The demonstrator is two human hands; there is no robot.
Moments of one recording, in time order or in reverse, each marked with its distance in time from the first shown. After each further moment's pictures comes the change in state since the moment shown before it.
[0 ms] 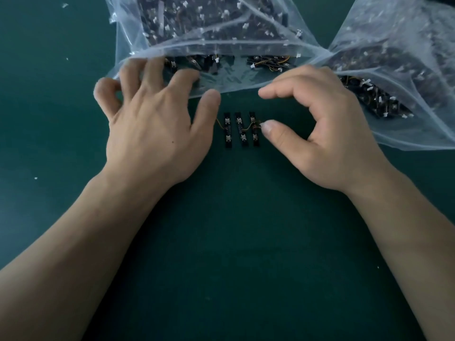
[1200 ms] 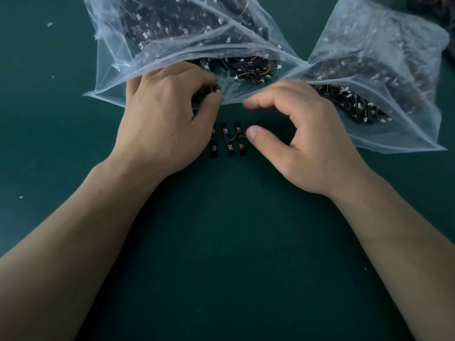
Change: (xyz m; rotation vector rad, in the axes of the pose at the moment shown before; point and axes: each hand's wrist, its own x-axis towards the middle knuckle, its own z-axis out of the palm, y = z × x) left_hand 0.030 0.007 0.010 -0.224 0.040 0.197; right_hand 0.001 -0.002 0.001 0.005 -0.003 0.074
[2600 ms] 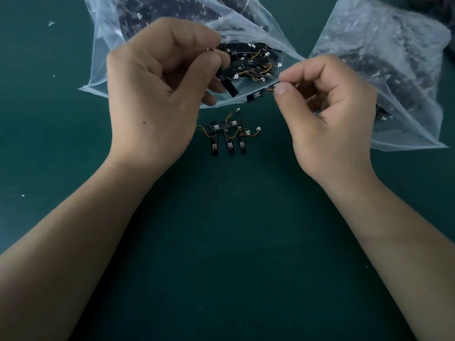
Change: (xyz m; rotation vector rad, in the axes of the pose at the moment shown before) left_hand -0.001 0.009 -0.003 -0.734 0.229 0.086; right_hand 0.005 -0.002 0.006 0.272 0.428 0.101
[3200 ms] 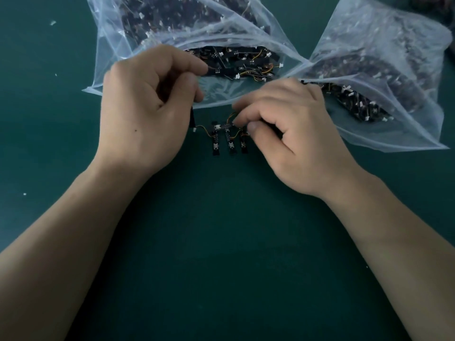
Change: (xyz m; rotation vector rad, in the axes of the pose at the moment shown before) left_hand -0.006 -0.005 -0.017 0.356 -0.015 -0.078; right_hand -0.002 -0.005 0.002 -0.348 -0.447 -0.187
